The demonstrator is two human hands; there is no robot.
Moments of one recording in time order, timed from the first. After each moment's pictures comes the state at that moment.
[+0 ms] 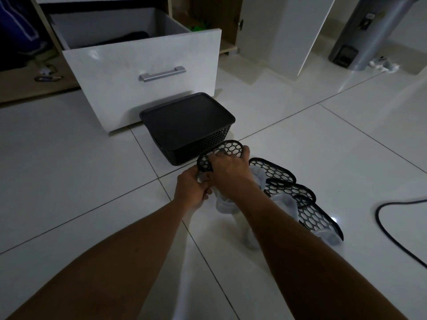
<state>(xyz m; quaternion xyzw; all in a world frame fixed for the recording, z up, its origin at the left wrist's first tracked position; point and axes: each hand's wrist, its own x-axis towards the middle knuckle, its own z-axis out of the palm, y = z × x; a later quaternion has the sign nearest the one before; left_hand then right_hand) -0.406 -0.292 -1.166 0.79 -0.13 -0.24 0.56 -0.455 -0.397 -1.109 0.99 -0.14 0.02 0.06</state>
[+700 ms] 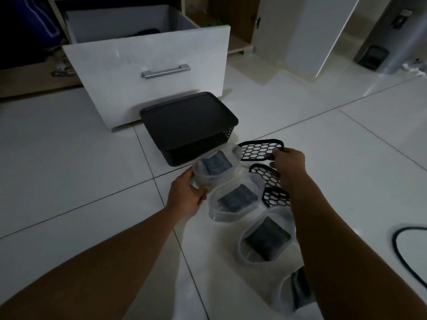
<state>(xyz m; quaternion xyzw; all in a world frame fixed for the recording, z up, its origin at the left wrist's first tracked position) -0.408 -0.298 -1.184 0.77 -0.12 -0.22 0.58 -0.468 -0.545 -1.124 0.63 -0.48 0.18 -0.58</state>
